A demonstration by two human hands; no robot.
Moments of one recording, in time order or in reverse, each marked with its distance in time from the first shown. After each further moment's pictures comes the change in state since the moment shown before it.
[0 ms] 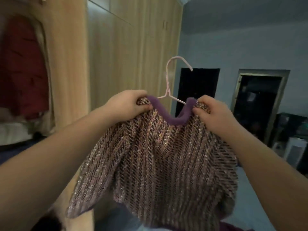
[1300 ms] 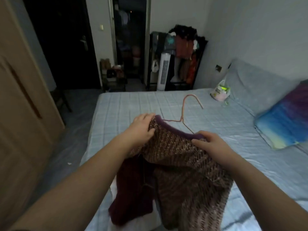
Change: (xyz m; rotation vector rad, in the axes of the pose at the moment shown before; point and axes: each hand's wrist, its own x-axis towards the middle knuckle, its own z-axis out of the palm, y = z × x) left_hand -0.001 0.143 0.432 -0.517 -0.751 0.427; right_hand -0.292 0.139 -0.003 0.013 0.061 1.153
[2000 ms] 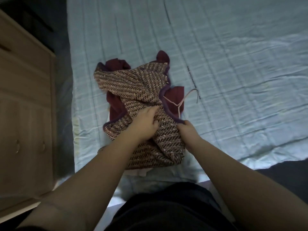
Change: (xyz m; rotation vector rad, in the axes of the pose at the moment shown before) left_hand 0.045 -0.079 0.276 0.030 -0.489 -0.281; right_hand 0.101 0.286 0.192 0.535 -0.073 0.881
